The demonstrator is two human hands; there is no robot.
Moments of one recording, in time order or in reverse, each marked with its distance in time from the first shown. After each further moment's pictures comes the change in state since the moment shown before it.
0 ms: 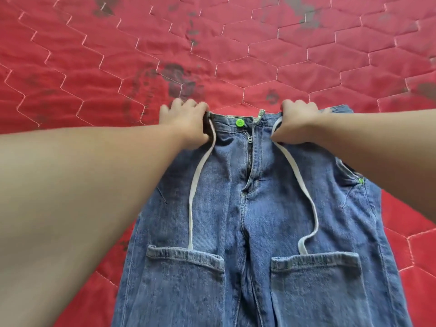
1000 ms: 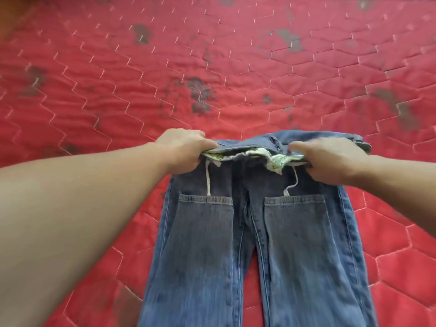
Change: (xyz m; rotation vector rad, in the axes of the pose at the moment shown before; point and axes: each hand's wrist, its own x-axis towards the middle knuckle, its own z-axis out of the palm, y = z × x) left_hand -0.181 -0.025 -0.047 0.134 0.025 0.434; right_hand -0.184 0.074 0.010 -0.306 0.199 -0.486
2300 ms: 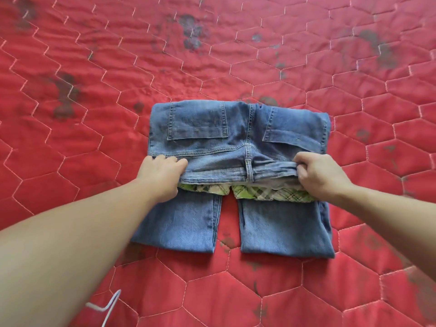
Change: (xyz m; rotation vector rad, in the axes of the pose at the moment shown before) left_hand -0.167 0.122 0.124 0.084 -0.197 -0.282; right_hand -0.180 -0.075 0.097 0.569 0.097 0.314
